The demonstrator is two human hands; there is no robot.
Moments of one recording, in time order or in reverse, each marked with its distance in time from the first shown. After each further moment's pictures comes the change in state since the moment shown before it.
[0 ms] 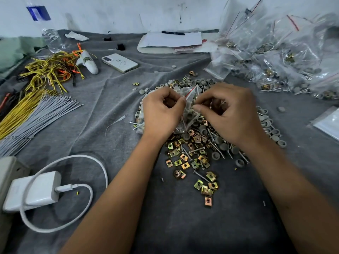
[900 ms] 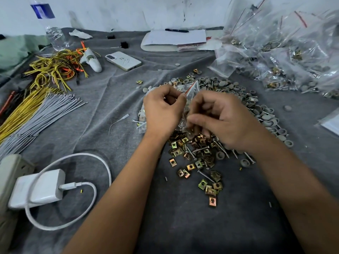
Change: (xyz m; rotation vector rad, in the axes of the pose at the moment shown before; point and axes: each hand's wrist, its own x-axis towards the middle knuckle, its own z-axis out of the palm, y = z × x) left_hand 0.004 -0.004 -0.001 0.021 0.076 -0.030; right_hand -0.002 -0.013 0.004 0.595 -0.441 0.186
